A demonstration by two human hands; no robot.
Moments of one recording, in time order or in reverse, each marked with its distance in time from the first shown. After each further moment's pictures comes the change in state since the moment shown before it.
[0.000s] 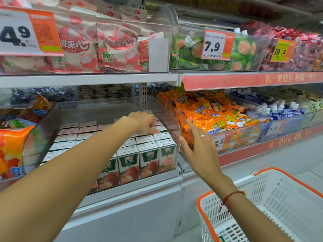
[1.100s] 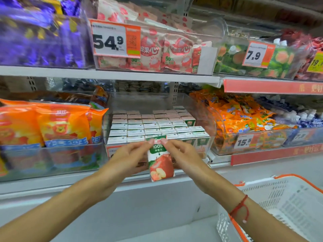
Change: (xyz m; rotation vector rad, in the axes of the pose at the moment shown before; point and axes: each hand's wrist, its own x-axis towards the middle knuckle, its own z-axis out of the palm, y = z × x) left_hand -0.248 -0.007 0.051 -1.745 0.274 -0.313; right_hand -0.066 -0.153 0.004 0.838 -0.610 0.208
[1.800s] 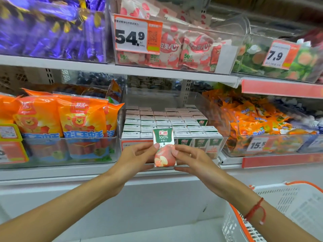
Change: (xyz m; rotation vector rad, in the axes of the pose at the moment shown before) left_hand -0.003 -0.015 -0.015 0.034 0.066 0.069; right_hand -0.009 0.008 -0.002 0.116 -0.154 0.065
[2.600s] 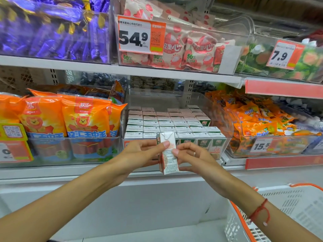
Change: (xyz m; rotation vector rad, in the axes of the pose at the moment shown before) left_hand 0.009 0.016 -0.003 0.049 -0.088 -0.140; right_hand -0.002 -0.009 0.001 -0.060 0.064 0.069
